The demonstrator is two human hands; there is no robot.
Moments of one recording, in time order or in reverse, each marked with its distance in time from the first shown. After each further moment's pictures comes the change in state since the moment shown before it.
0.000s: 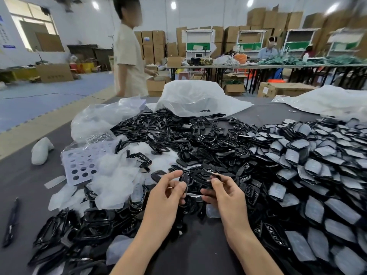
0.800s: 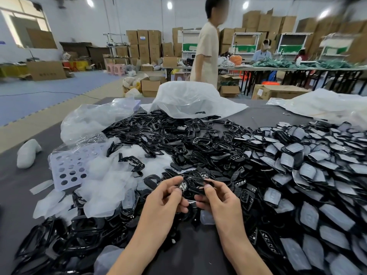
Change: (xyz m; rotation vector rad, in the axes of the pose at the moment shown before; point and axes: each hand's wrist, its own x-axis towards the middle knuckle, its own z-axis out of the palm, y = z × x) left_hand 0.002 0.001 0.007 -0.176 -0.089 -0.107; right_hand -0.002 -0.004 -0.001 -0.019 -0.028 -0.006
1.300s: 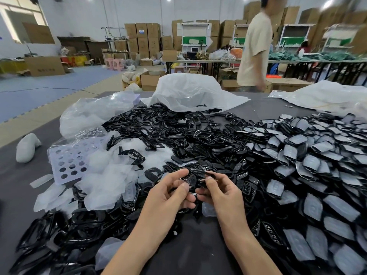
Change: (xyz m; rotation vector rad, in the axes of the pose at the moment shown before) left_hand -0.004 0.001 0.001 -0.155 -0.084 0.000; right_hand 0.001 0.001 0.000 -0.024 -0.022 -0.009
